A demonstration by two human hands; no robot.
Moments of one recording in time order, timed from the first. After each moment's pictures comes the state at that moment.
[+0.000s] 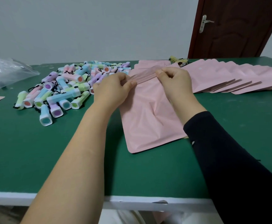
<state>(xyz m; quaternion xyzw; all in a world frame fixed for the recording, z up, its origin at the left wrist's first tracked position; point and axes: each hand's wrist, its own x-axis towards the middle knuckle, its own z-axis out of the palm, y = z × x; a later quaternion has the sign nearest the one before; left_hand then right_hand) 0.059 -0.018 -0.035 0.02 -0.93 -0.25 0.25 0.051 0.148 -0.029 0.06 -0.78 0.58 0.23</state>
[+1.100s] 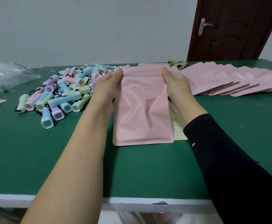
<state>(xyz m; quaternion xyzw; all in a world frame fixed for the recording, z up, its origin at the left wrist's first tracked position) 0.057 -0.022 -0.032 0.04 -0.65 -0.75 0.14 0.057 0.147 -0.024 0.02 -0.65 0.75 0.10</state>
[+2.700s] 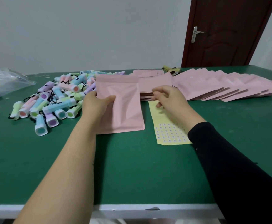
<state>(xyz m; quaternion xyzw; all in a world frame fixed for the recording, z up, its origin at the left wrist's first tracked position) 0.047 -0.046 -0.059 0.14 -0.78 -0.57 0.22 0.032 0.185 -0.058 0.11 -0.83 0.54 0.10</state>
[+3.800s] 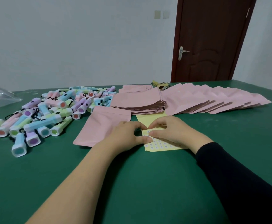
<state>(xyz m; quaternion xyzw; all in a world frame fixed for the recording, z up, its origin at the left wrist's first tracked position) 0.054 0.037 -0.079 -0.15 -0.96 -0.25 0.01 0.047 0.225 -0.074 0.15 -0.93 0.34 0.03</state>
